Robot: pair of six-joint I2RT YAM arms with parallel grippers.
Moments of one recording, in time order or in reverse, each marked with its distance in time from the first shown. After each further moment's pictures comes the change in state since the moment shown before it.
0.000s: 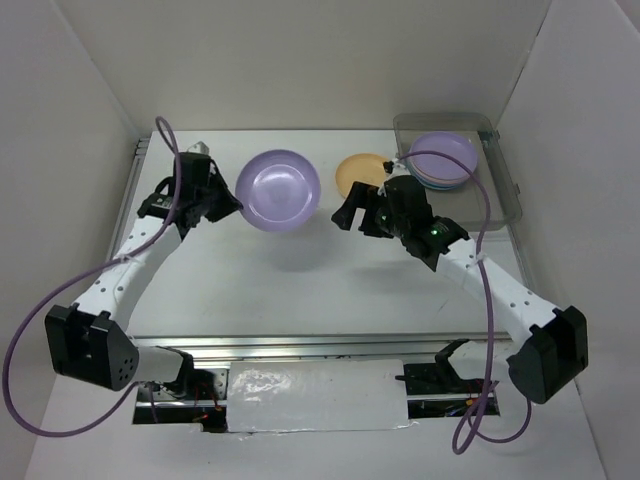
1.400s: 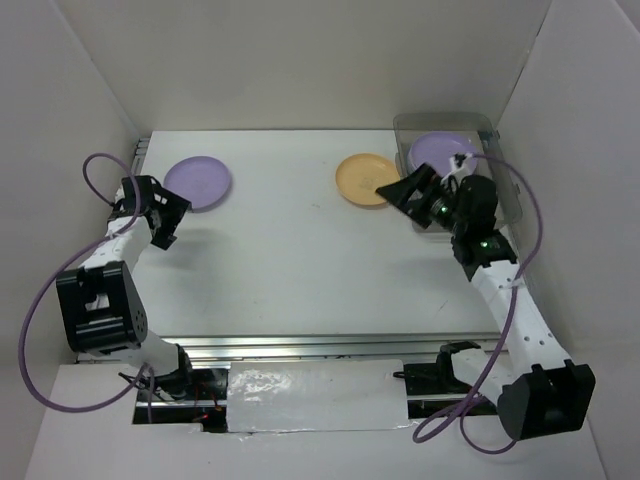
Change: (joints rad) left arm 0.456 0.169 -0.217 0.196 -0.002 -0.202; right arm -0.441 -0.181 -0.060 0.162 -0.343 0.161
